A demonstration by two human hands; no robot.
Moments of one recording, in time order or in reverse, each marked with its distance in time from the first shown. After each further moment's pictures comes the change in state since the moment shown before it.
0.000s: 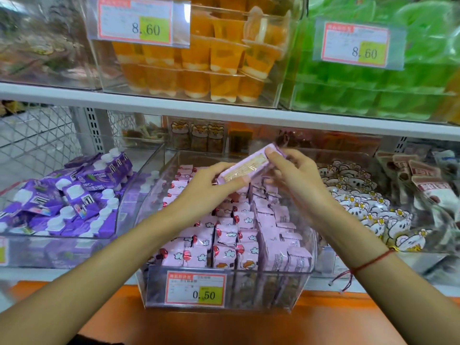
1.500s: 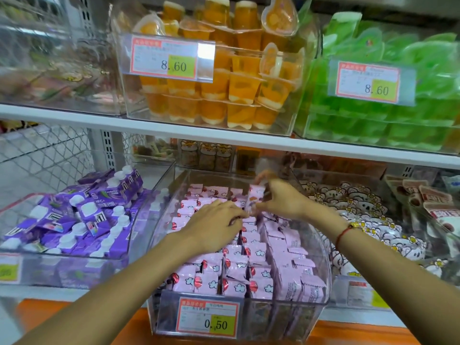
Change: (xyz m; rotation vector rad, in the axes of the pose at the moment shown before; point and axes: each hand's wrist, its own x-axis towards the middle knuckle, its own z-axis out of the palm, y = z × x) left_hand 0.026 -0.052 -0.002 0.820 -0.163 0.141; right_hand 0.057 0.013 0.011 -0.958 -0.393 -0.259
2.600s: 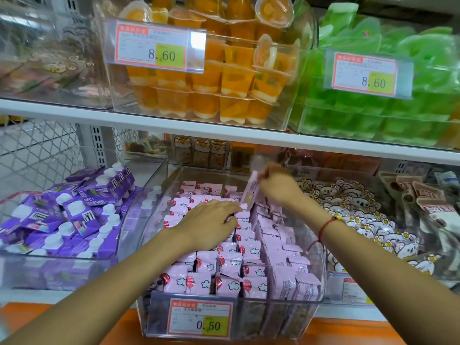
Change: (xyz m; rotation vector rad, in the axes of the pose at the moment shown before) left_hand 0.004 -0.004 0.002 0.006 -0.069 -0.017; right_hand 0.016 0.000 0.000 -0.047 0.193 0.191
